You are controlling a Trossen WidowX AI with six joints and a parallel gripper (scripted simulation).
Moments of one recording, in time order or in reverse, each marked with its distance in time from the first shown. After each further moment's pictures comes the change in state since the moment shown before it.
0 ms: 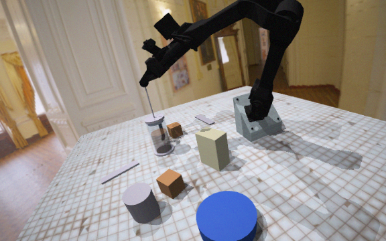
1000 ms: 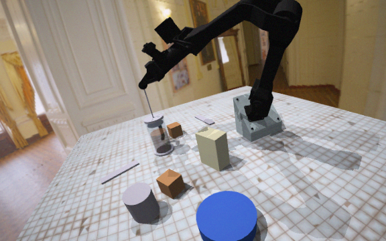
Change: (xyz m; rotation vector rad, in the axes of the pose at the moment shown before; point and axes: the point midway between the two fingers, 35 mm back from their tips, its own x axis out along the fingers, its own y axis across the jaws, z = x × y) arm 0.010 -0.002 -0.006 -0.007 -0.029 0.000
